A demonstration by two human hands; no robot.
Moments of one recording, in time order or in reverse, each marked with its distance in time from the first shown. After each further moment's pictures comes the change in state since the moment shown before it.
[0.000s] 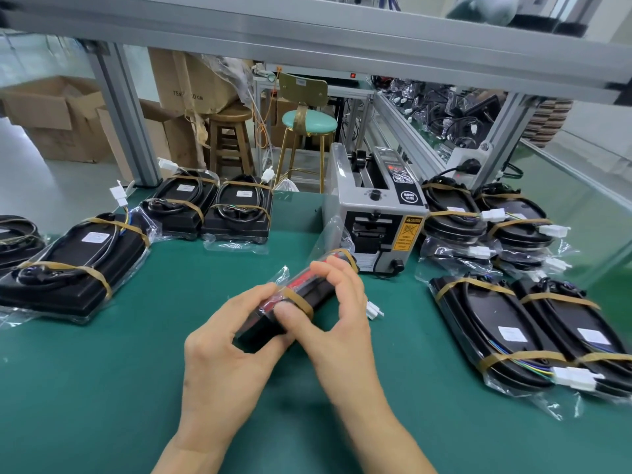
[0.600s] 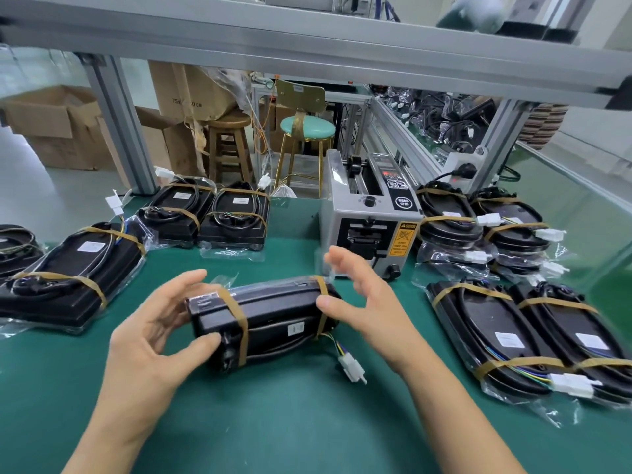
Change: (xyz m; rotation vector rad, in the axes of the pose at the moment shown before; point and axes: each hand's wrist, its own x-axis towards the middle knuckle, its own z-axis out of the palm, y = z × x) left_hand 0.025 -0.024 -0.056 -0.140 -0.116 -0.081; right_hand 0.054 0.028 -0.060 -0.042 -0.360 0.025
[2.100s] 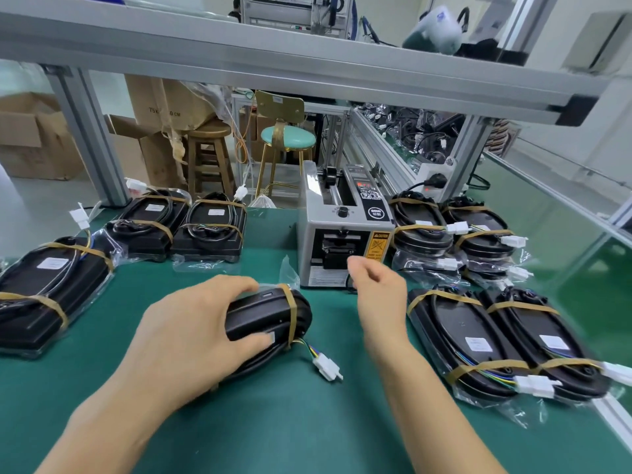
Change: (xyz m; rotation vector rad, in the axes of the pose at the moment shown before) left_hand 0.031 0.059 0.047 0.882 -0.266 0.099; right_hand 0.028 0.008 -0.014 0.219 0.666 0.186
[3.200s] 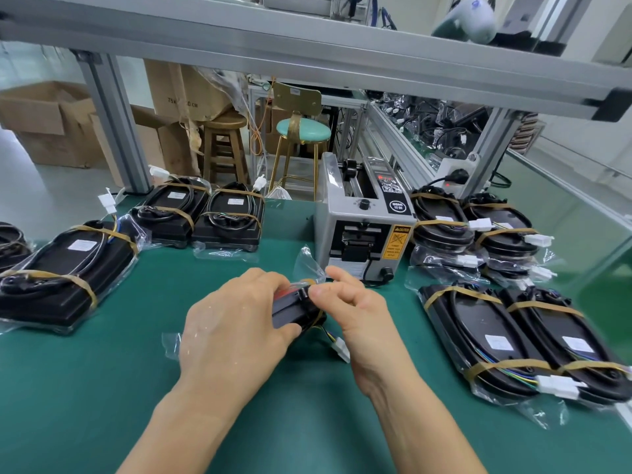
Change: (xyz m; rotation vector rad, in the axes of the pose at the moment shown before) left_hand -0.009 0.019 0.020 0.032 0.122 -0.116; right_hand -0.065 -0.021 0.012 0.103 -0.448 0.174
